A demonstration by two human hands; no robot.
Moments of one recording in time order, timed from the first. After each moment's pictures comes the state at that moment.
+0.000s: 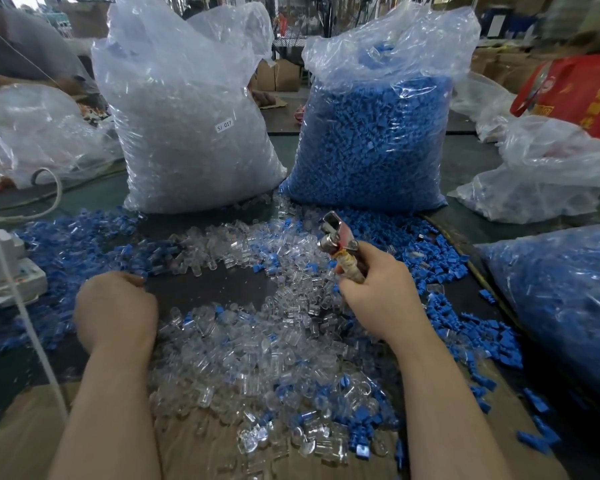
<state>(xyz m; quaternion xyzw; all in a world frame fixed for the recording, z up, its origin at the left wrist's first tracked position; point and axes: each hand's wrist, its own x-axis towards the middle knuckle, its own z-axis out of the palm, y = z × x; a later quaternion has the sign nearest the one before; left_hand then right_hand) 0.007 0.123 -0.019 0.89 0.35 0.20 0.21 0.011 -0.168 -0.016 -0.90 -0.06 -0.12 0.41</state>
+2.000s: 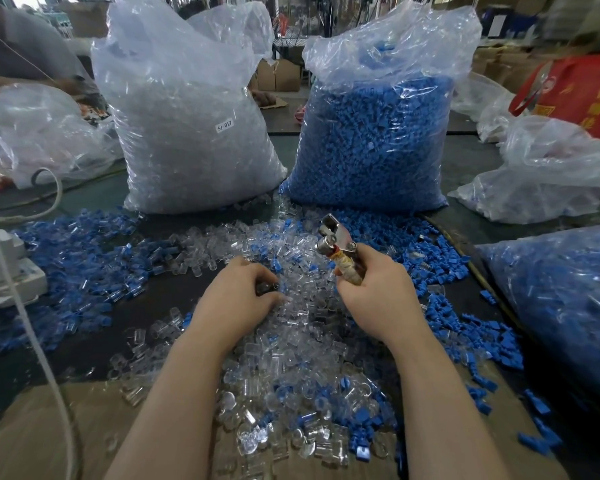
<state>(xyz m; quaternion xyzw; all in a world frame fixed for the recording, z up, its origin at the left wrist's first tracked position) 0.025 0.040 -0.026 0.96 -0.02 0.02 0.29 0.014 -0.166 -0.019 -0.92 -0.05 -0.13 0.38</state>
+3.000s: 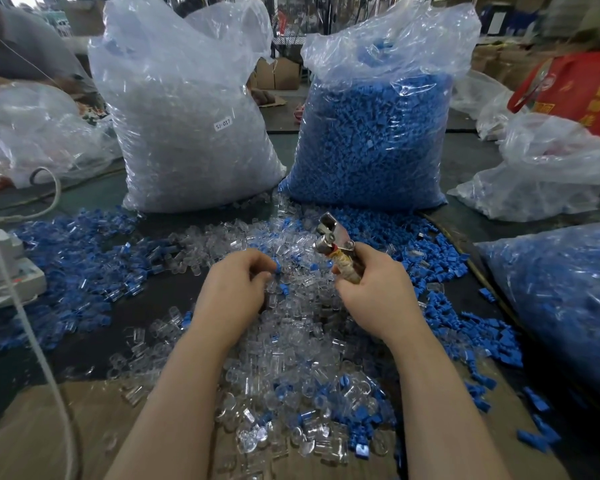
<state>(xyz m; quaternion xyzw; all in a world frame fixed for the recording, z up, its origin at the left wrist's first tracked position) 0.022 0.035 -0.020 0.92 0.01 0.09 0.38 0.013 -0.166 -0.018 -0.92 -0.05 -0.12 0.38</state>
